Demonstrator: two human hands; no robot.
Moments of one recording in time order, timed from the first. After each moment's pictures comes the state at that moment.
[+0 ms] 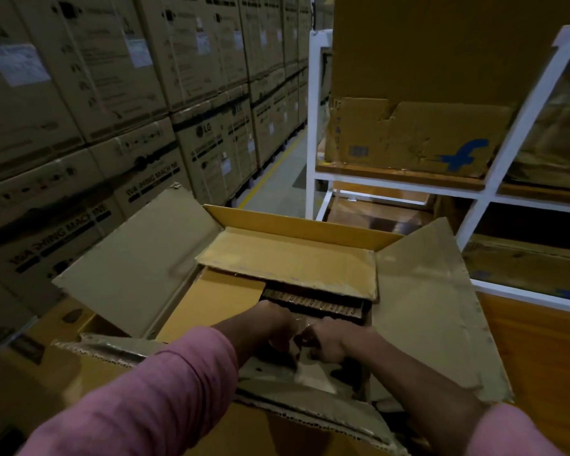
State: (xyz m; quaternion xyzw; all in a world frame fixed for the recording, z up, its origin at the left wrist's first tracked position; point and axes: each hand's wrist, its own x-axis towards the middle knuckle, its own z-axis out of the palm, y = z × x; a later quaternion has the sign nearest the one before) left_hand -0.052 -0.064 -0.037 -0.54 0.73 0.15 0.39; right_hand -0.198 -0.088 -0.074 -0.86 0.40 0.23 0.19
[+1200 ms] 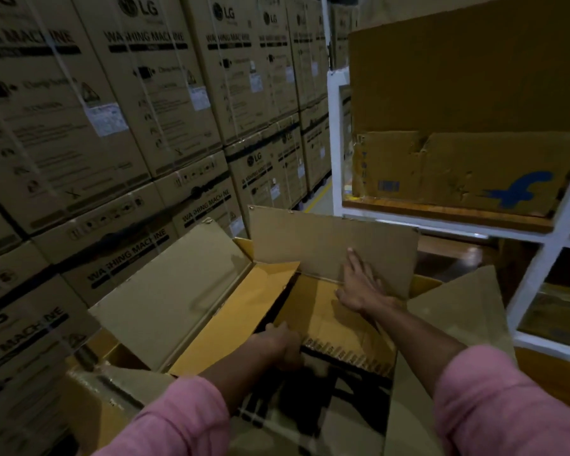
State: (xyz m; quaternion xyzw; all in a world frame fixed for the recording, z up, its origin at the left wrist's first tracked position) left_hand -0.035 -0.105 -0.033 -0.74 0.59 0.22 0.24; right_hand -0.184 -0.253 -0.035 -0.84 0.51 -0.05 0.21
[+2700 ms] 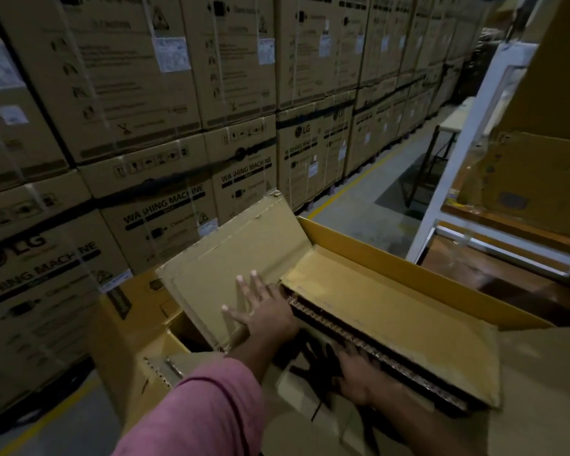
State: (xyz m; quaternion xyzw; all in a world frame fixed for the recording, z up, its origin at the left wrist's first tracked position) left_hand 0.107 -0.060 -0.054 -0.91 0.37 0.20 -0.04; right_hand -0.079 -0.129 -0.139 -0.88 0.39 0.19 0.20
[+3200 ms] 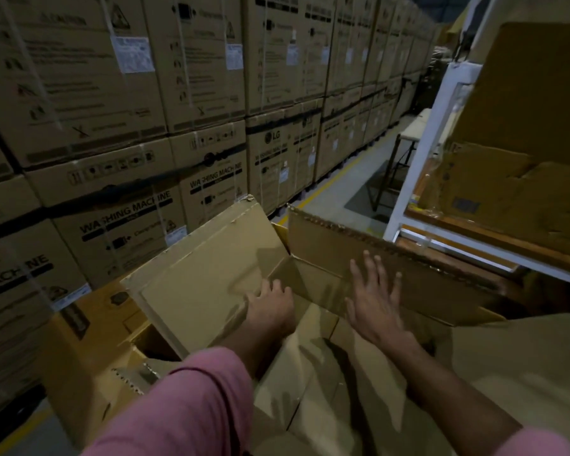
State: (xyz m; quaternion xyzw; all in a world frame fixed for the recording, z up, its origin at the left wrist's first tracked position) left_hand 0.091 -0.103 -0.037 -0.82 0.56 0.11 0.05; right_hand -0.096 -0.204 -0.045 -0.88 0.47 -0.09 -0.04
